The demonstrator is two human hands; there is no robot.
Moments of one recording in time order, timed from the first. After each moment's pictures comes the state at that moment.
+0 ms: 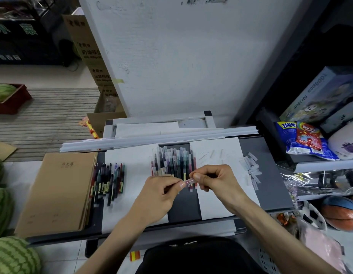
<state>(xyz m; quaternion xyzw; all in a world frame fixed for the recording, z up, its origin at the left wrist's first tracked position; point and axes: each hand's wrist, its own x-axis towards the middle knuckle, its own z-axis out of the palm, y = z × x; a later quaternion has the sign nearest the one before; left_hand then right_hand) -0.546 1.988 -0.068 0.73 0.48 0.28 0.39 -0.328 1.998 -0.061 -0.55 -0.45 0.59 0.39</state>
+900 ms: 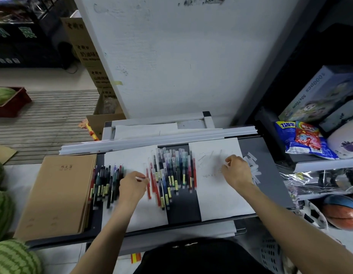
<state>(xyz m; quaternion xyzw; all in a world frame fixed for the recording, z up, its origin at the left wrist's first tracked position) -0.604 2.041 -0.183 0.45 0.78 0.21 0.38 -0.244 2.059 -0.163 -0.81 -0.54 0.22 0.11</state>
